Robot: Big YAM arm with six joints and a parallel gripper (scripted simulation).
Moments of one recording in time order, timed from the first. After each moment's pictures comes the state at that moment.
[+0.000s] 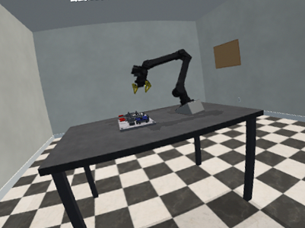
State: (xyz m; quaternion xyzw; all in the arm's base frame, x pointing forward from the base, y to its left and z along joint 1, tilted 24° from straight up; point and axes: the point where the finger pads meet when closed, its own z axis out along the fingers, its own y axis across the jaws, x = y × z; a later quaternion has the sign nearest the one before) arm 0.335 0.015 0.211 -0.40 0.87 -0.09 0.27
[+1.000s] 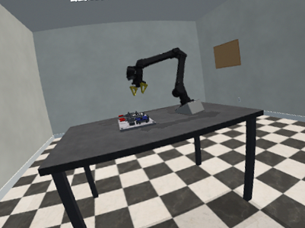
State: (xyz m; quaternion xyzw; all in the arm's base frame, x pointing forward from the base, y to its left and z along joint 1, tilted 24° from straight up) arm 0.346 -0.013 0.212 -0.26 0.94 -0.10 0.17
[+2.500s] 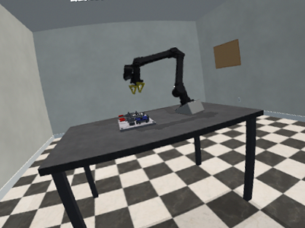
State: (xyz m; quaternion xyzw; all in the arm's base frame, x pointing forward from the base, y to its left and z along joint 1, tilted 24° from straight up) arm 0.350 -0.029 0.230 -0.15 0.97 -0.14 0.14
